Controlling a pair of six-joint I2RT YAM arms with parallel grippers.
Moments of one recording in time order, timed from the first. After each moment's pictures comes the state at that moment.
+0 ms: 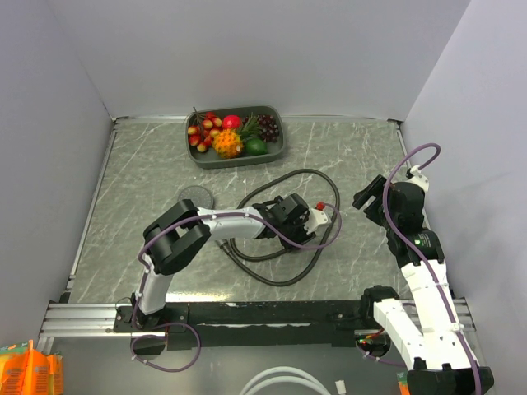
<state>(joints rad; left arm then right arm) -1.02 2.01 1.32 -0.21 0.17 0.17 0.05 0.72 0.81 -0.63 0.12 0.61</state>
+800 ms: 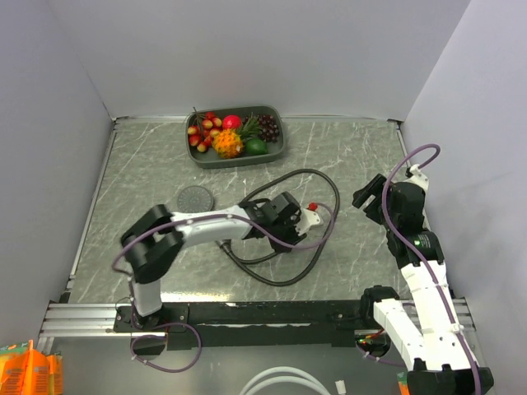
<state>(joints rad) -1.03 1.88 1.26 -0.33 0.19 0.14 0.05 0.71 0.81 -0.62 0.11 0.60</state>
